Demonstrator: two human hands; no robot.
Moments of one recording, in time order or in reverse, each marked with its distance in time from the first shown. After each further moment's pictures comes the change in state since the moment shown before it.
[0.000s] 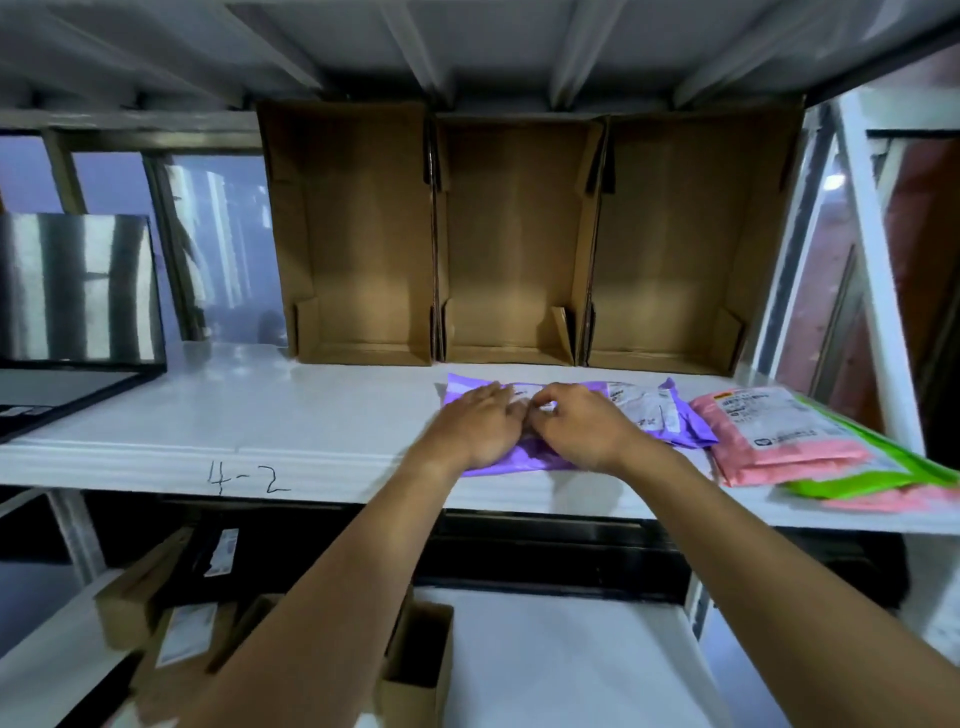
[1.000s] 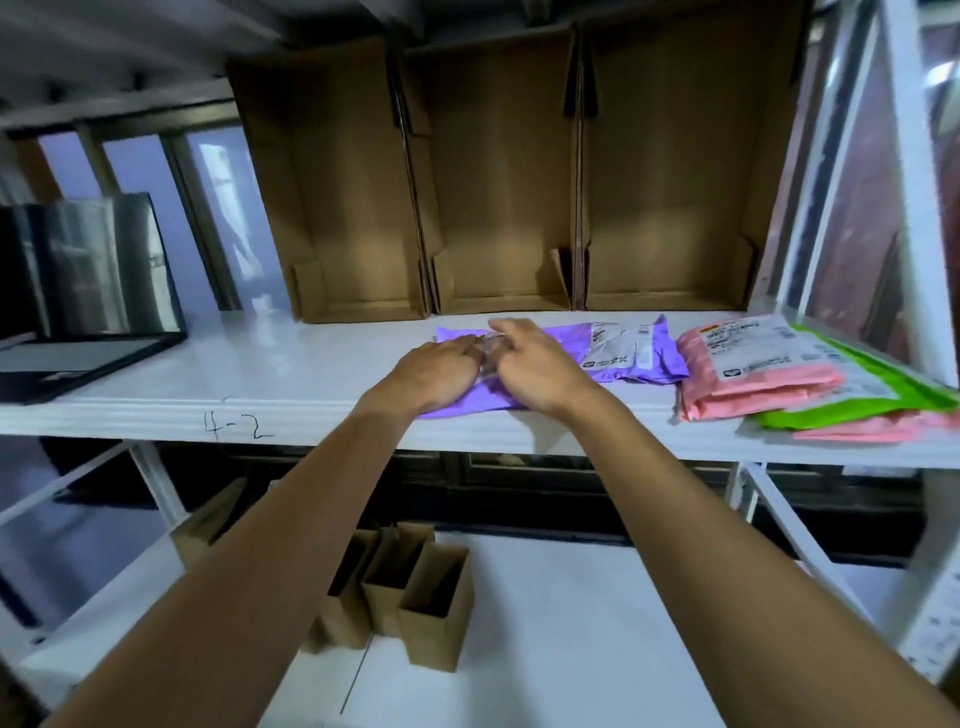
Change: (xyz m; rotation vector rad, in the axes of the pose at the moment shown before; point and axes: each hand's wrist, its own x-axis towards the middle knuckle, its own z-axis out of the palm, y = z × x) left_hand -0.031 0.038 -0.024 0.328 -0.012 -0.166; right_hand 0.006 0.007 0.013 0.372 -0.018 -0.136
